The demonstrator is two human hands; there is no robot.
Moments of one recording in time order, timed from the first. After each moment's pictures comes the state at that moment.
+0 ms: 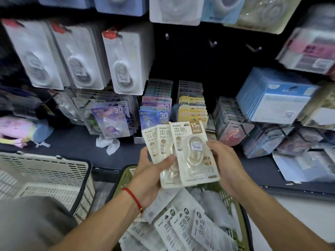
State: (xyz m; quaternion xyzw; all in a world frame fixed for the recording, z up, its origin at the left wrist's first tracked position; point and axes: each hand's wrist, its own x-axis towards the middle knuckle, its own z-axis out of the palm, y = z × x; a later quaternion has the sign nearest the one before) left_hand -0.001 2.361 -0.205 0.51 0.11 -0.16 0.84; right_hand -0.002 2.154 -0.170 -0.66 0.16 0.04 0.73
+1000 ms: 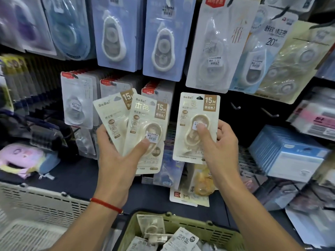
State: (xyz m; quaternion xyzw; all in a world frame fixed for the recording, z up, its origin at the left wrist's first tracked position) left_hand 0.062 2.465 -0.099 0.58 -0.01 0.26 0.78; right_hand 0.086 2.254 -0.066 -0.75 0.01 -0.26 0.61
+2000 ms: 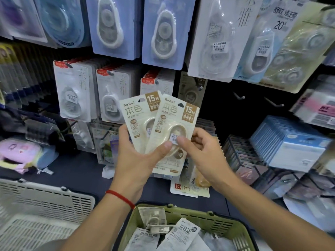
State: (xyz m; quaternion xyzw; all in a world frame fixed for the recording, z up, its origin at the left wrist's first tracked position) left_hand 0.062 2.442 -0.107 0.55 -0.05 0.15 0.82; right_hand 0.080 2.263 -0.094 -0.78 -0.13 -0.09 0.61
